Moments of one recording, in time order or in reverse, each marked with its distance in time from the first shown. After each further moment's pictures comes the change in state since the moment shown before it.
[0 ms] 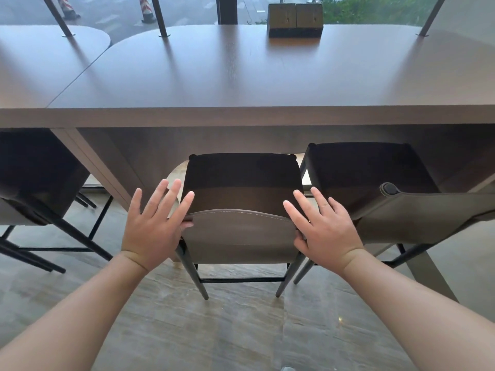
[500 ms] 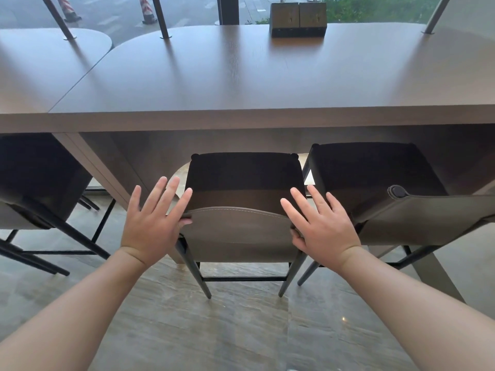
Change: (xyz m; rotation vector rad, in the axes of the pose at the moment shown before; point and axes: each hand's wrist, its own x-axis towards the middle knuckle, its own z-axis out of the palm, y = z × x) left_hand 0.005 -0.019 0.015 0.024 -0.040 0.004; right_hand 0.017 -0.004 0.003 -0.054 0.088 -0.046
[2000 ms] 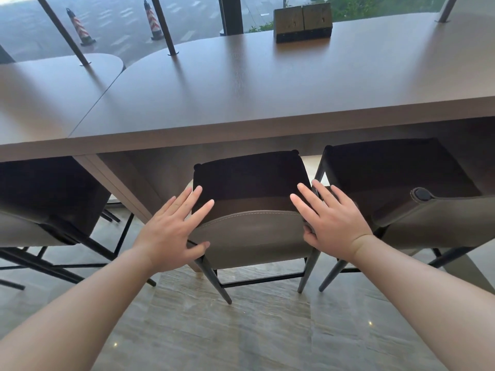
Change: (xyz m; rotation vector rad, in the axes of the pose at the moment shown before) left_hand 0.026 -0.019 -0.027 -0.292 -0.482 0.072; right_hand 0.030 0.010 0.010 0.068 -0.015 -0.021
